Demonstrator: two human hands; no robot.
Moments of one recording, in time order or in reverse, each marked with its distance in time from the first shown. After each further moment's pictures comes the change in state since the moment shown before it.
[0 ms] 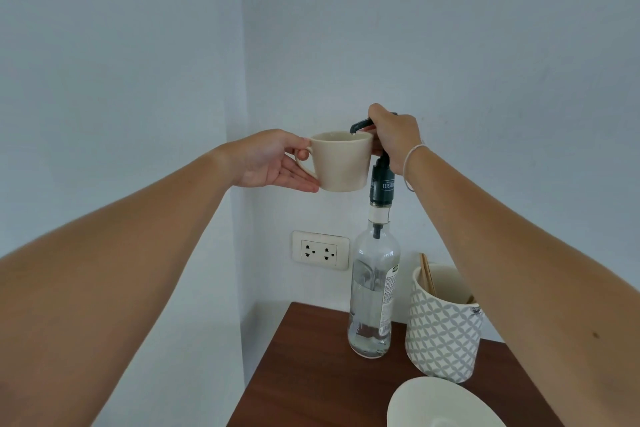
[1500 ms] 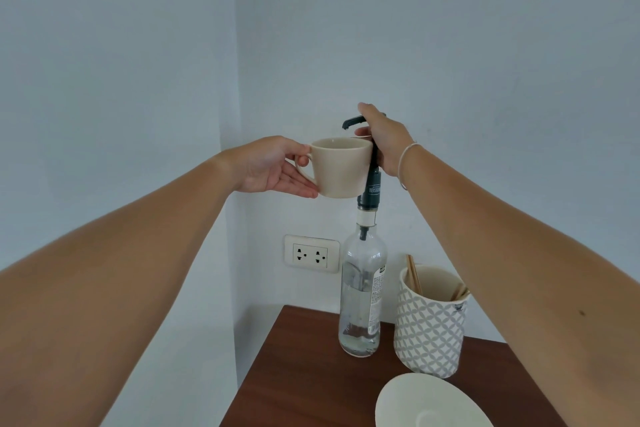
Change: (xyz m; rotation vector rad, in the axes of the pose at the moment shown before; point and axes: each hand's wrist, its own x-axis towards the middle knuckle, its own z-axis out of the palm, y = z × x) left_hand -0.007 0.006 0.013 0.023 -0.018 0.021; right_hand -0.008 -0.013 -0.012 0.036 -0.128 0.074
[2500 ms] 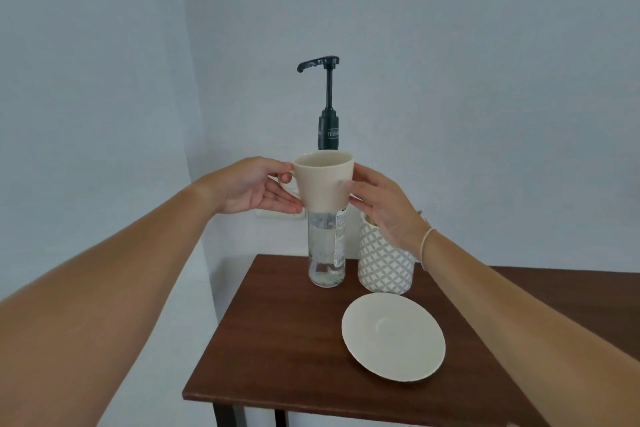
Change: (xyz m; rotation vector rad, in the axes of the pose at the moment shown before) left_hand -0.024 -0.076 0.050 -0.085 -0.125 -0.117; right_hand -0.126 0.122 -0.063 0.076 -0.237 -0.128
